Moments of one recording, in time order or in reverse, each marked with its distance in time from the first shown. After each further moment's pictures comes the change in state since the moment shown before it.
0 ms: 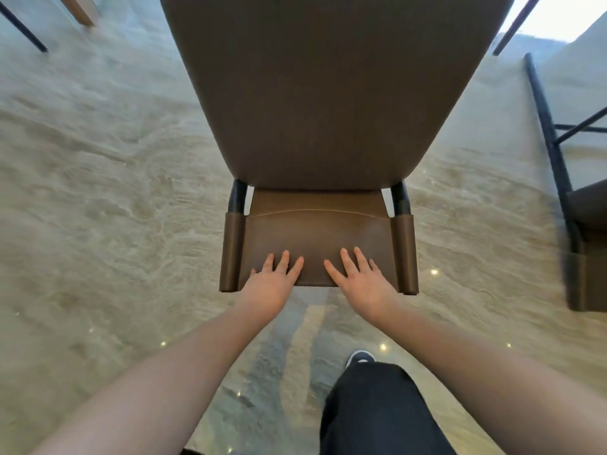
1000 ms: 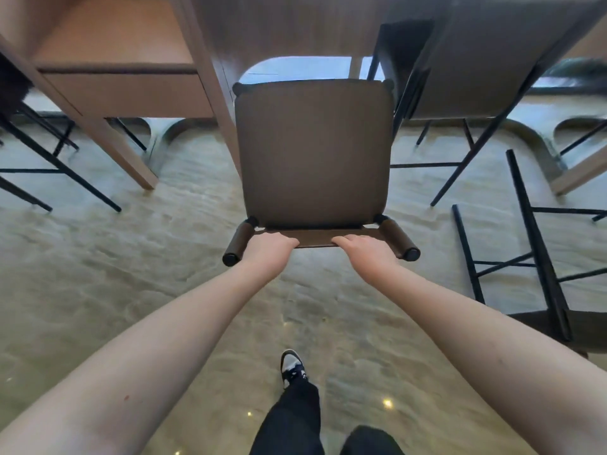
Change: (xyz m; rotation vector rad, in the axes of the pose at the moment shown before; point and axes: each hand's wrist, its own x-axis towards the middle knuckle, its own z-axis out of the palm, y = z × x) left_hand -0.137 -0.101 -0.609 0.062 0.439 0.005; right_hand -0.094 0.156 -0.601 0.163 0.363 0.078
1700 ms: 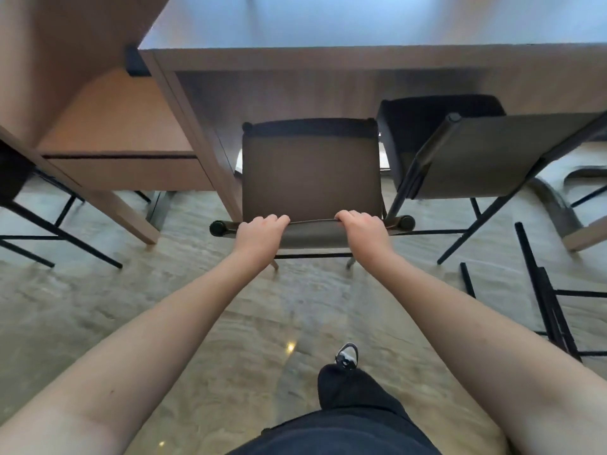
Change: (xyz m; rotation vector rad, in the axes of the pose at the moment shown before) left_hand 0.191 -0.083 -0.169 0.005 0.240 -0.105; right_hand 0.211 0.085 -0.171 0.149 0.357 0.061
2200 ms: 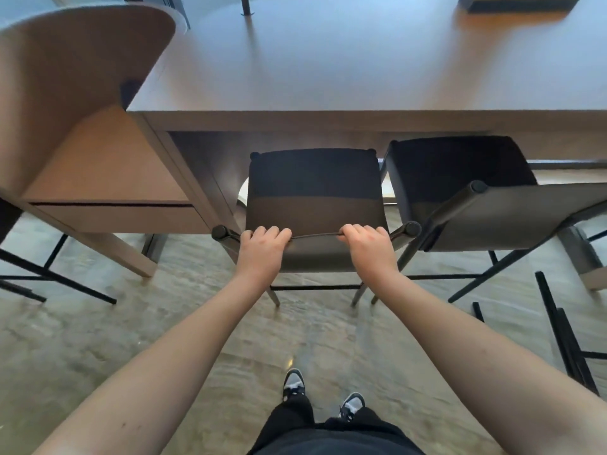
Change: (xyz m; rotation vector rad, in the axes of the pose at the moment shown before) left_hand 0.140 -0.037 -0.015 -0.056 0.221 -0.035; right_hand 0.144 0.026 -0.021 -0.044 0.158 -0.043
